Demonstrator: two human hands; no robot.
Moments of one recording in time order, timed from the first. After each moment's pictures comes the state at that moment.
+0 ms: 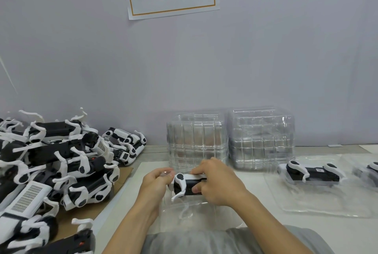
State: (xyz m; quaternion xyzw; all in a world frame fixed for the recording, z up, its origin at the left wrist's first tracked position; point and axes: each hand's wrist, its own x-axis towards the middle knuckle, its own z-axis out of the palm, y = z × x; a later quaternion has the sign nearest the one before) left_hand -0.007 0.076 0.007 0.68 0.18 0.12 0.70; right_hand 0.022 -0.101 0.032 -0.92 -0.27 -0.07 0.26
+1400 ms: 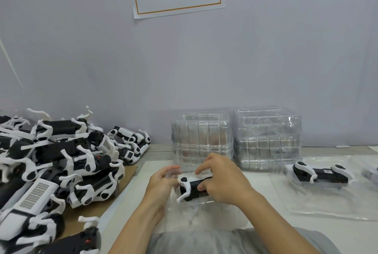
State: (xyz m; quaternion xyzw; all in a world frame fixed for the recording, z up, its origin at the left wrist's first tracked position) left_hand -0.008 0.076 0.006 0.66 0.16 0.10 0.73; right_hand 0.020 -0.101 0.036 -0.92 -0.25 -0.08 0.29
